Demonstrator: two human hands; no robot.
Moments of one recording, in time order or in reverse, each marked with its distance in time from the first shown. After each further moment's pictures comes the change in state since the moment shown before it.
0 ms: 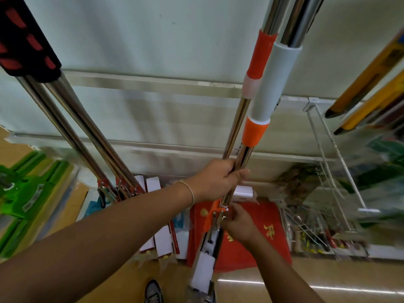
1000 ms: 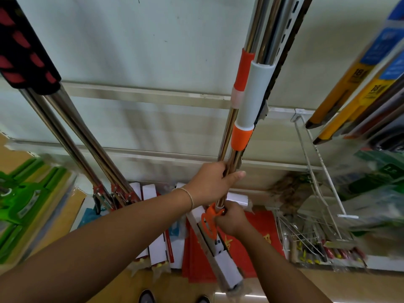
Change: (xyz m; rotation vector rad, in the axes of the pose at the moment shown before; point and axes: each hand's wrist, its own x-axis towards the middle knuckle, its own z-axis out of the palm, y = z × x) left_hand 0.012 0.017 0.011 0.080 0.140 -0.105; right_hand 0.017 -0.029 -0.017 -0.330 0.012 -0.196
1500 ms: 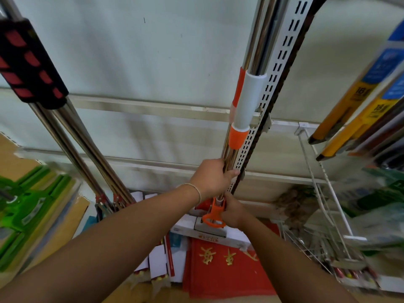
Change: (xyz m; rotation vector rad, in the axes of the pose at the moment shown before) left_hand 0.038 0.002 -0.015 0.191 0.105 -0.042; right_hand 0.051 -0.015 -0.027 0.024 -0.152 -0.036
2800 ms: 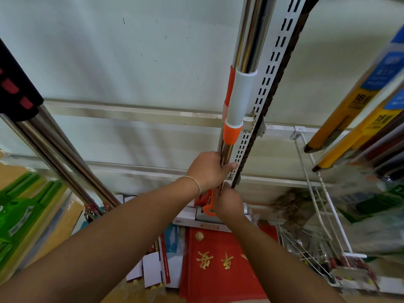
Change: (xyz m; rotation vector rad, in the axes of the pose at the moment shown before) left_hand 0.048 0.003 0.001 0.108 0.021 -0.014; right_hand 0.038 -0.015 -0.005 -0.293 0.427 0.045
